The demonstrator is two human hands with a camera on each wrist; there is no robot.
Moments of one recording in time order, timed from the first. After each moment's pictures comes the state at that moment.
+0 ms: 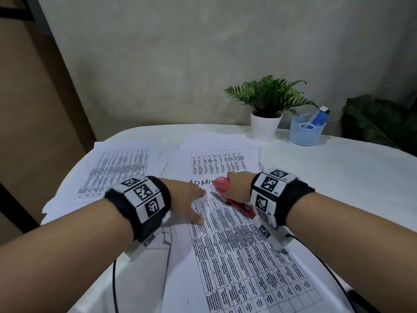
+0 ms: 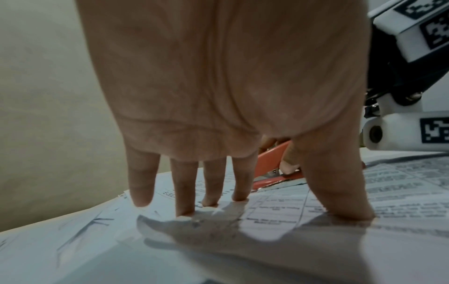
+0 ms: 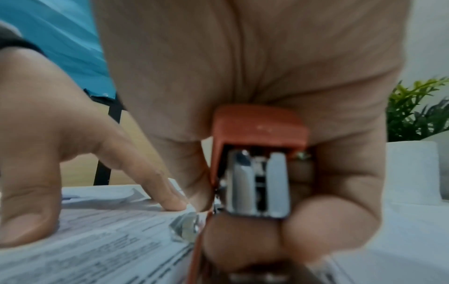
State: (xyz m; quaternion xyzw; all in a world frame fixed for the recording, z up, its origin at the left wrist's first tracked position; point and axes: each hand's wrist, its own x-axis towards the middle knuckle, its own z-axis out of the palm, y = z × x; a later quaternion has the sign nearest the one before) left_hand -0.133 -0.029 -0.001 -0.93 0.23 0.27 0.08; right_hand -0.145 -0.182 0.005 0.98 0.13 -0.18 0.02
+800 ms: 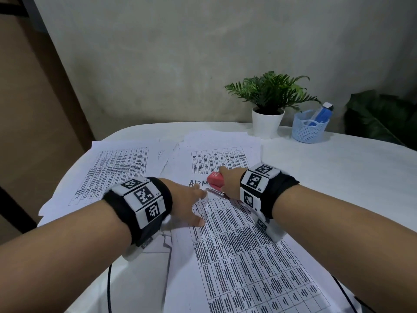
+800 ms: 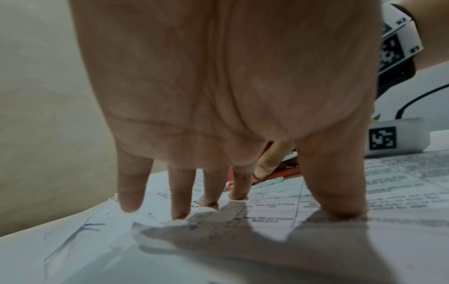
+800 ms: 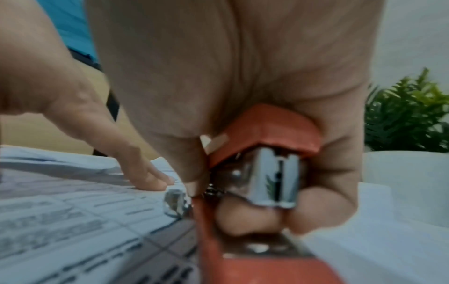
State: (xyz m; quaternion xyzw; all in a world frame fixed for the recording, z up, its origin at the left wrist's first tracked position) left_hand -0.133 -0.027 -0.013 -0.93 0.24 0.26 0.14; right_hand -0.131 -0.168 0.000 0.98 0.12 -0.15 0.03
